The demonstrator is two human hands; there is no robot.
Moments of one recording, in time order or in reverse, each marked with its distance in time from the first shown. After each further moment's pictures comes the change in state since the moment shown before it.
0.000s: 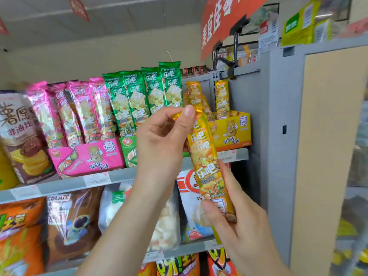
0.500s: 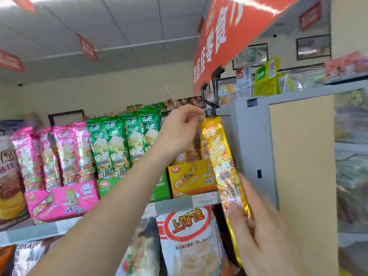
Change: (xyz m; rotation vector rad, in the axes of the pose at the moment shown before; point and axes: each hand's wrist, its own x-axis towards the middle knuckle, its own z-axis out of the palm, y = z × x) left_hand 0.124 -0.026 0.076 0.578 -0.277 0.007; right_hand 0.055 0.003 -0.071 -0.112 0.043 0.194
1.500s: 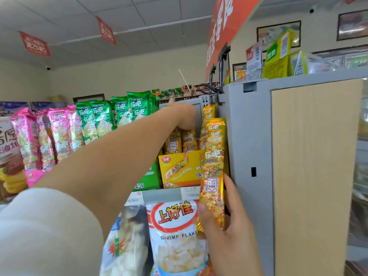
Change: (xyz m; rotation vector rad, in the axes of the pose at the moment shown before) left_hand 0.104 -0.045 0.037 1.360 -0.611 -0.132; right_hand 0.015 0.036 0.028 0.526 -0.140 0.226
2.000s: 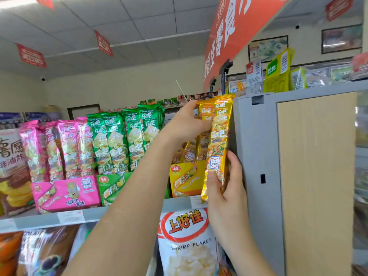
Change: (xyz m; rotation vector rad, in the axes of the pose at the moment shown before) left_hand -0.084 0.003 0.003 -1.439 0.378 0.139; right_hand 0.049 -0.012 0.031 -0.057 0.190 -0.213
